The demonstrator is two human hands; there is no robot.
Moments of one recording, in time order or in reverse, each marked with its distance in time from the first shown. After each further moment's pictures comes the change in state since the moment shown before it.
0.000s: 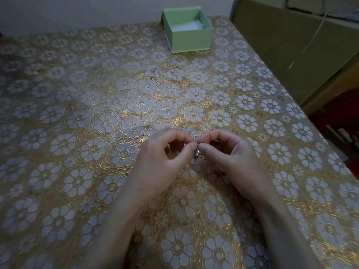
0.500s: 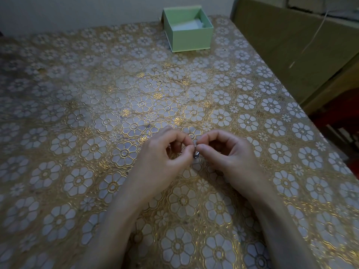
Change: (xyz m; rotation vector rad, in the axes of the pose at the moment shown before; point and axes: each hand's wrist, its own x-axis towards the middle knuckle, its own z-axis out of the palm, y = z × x) left_hand 0.000 -0.005 -0.001 0.062 -0.028 0.000; right_hand 0.001 0.007 0.000 -0.023 -0.021 -0.024
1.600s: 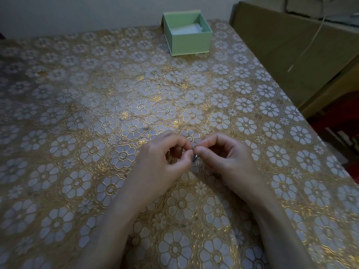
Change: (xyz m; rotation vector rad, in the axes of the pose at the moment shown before) left_hand -0.001 -0.002 0.000 0.026 -0.017 0.082; right_hand 0.000 -0.002 -0.001 -0.016 0.013 0.020
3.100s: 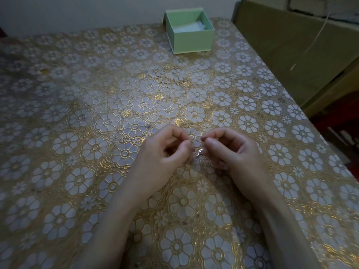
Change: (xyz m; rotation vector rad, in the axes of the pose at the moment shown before) left_hand 0.001 0.007 -0.003 -0.350 -0.029 -0.122; right_hand 0.000 0.002 -0.004 0.118 0.030 0.006
